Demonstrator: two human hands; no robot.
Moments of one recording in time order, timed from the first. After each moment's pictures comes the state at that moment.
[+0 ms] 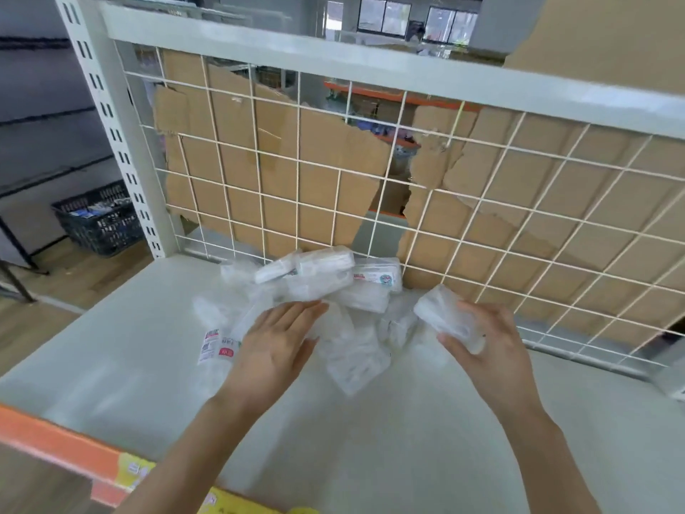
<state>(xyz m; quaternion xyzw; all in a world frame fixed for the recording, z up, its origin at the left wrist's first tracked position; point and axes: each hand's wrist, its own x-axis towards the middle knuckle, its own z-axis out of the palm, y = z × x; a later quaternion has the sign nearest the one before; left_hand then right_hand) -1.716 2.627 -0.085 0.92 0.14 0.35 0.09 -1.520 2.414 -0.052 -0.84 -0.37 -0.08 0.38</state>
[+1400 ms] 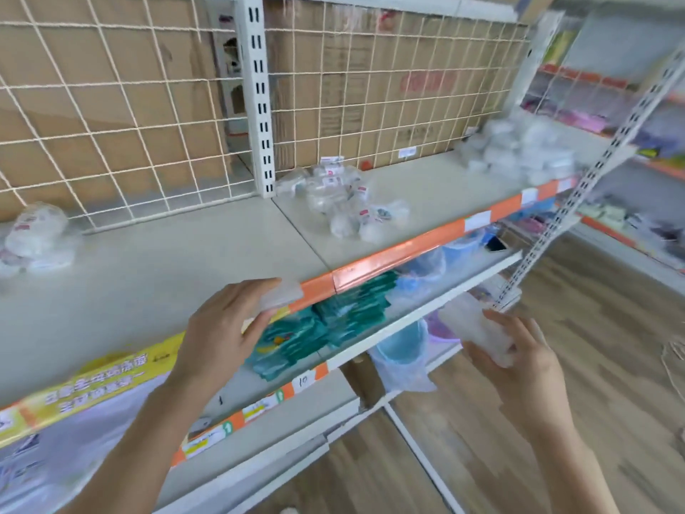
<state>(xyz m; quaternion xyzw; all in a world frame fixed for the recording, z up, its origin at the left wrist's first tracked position) -1.674 2.227 -0.081 0.89 -0.19 0.33 0.24 -1.720 1.876 -0.081 -0.92 0.04 -0.24 0.32</state>
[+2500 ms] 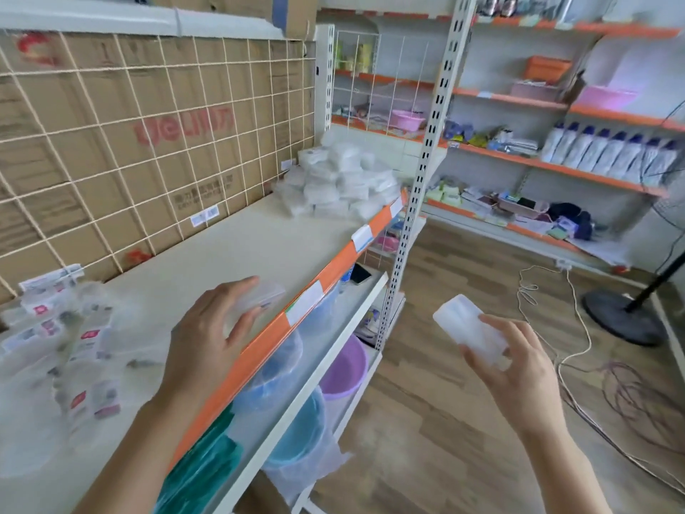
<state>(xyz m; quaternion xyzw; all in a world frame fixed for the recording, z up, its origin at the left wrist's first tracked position) -1.397 1.928 -0.071 0.83 -0.34 0.26 0.36 -1.599 1.631 -0.070 -0.86 0.28 -0.31 0.27</state>
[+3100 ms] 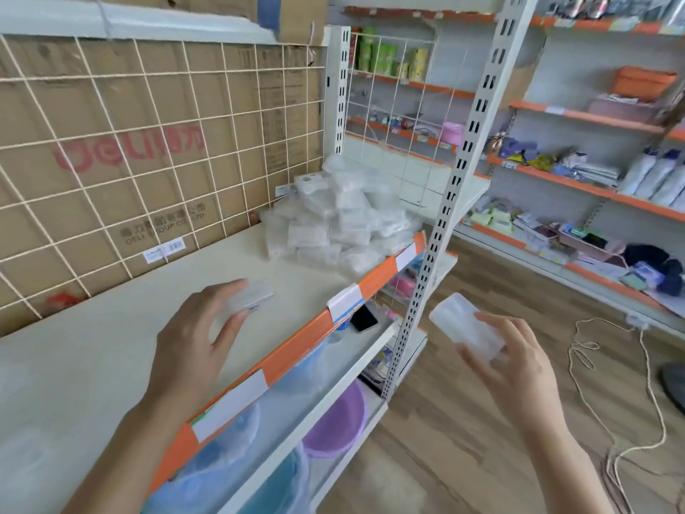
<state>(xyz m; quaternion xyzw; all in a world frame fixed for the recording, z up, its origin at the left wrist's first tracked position) -1.303 1.782 -0.062 0.85 -0.25 0.30 0.35 -1.437 1.448 -0.059 -0.89 0.19 -0.27 0.30</state>
